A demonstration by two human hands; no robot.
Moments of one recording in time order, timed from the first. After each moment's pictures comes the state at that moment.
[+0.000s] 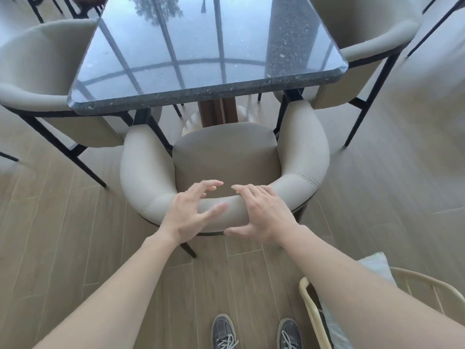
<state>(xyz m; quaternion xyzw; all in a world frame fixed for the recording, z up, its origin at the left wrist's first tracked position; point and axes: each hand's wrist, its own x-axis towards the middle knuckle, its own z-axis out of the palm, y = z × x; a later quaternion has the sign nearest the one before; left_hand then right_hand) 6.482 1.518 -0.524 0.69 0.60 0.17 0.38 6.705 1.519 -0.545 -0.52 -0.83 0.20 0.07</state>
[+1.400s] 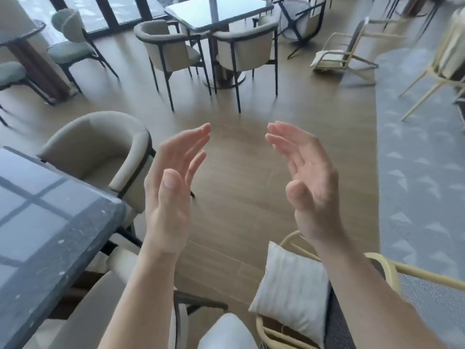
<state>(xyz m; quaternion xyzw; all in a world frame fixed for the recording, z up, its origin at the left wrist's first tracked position) 6.927 1.575 -0.195 0.66 0.01 0.34 0.67 7.038 1.417 -0.217 -0.58 -0.37 0.01 0.72</state>
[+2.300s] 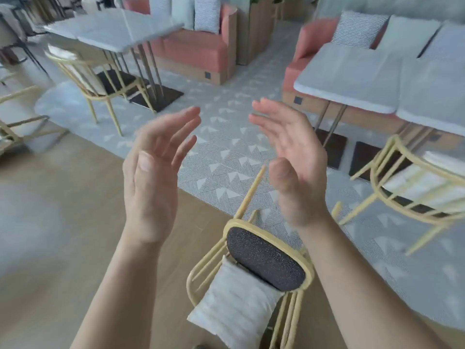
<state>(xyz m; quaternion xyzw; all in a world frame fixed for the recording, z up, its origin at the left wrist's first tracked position) 7.218 1.373 -0.167 0.45 -0.44 -0.16 0.76 7.084 1.244 -0.173 -0.69 0.07 -0.48 0.53</state>
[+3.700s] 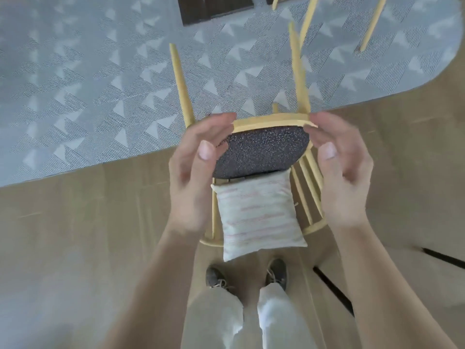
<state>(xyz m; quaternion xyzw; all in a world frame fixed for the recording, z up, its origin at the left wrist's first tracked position) 7.247 1.317 -0.508 0.47 -0.51 -0.49 0.53 7.046 1.328 -0.543 -0.48 0.52 -0.59 0.40</state>
